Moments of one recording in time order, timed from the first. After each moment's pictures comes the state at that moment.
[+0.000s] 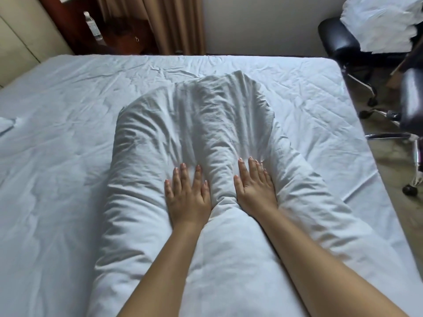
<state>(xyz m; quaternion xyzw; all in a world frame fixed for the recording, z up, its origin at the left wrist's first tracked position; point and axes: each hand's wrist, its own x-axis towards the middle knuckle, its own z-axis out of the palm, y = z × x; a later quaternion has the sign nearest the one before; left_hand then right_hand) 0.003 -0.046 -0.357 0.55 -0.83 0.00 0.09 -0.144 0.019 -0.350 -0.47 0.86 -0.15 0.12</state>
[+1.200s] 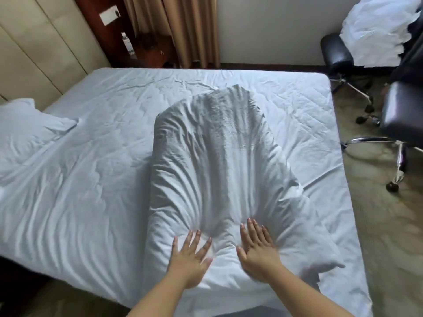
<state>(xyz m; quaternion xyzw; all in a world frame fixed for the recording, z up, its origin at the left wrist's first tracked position) 0.166 0.169 -0.287 0.39 -0.89 -0.11 -0.21 -0.032 0.261 -0.292 -0.56 0.81 0.00 0.19</state>
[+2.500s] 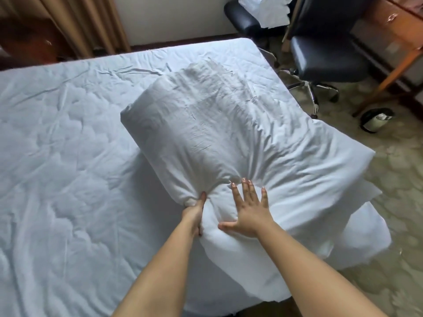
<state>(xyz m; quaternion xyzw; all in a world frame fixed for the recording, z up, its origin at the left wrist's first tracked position) 0.229 -0.027 -0.289 0.61 -0.42 -0.67 -0.05 0.152 0.116 -0.238 -0.36 0.90 0.05 0.25</state>
